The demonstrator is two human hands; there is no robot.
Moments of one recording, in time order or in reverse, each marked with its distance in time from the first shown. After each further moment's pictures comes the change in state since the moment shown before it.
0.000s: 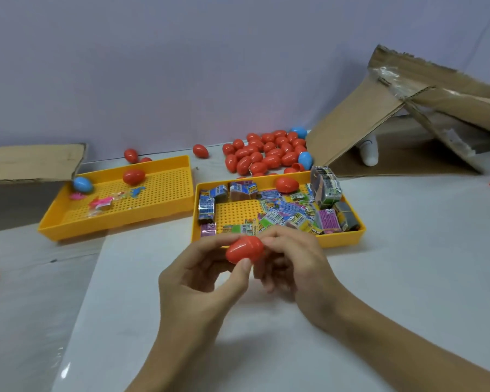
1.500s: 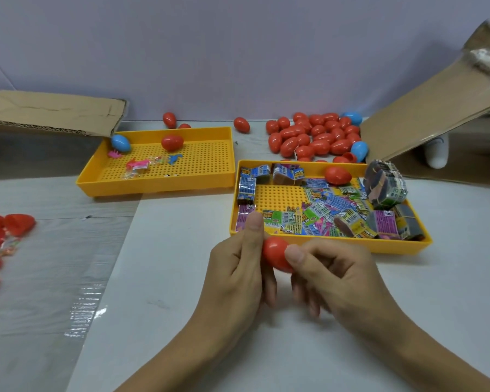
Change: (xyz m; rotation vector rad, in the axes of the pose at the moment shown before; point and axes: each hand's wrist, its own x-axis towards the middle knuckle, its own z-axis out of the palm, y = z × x) left_hand 0.006 -0.006 -0.003 0.148 -0.037 -0.269; right_hand -0.006 0.003 0.007 -0.296 -0.087 -0.079
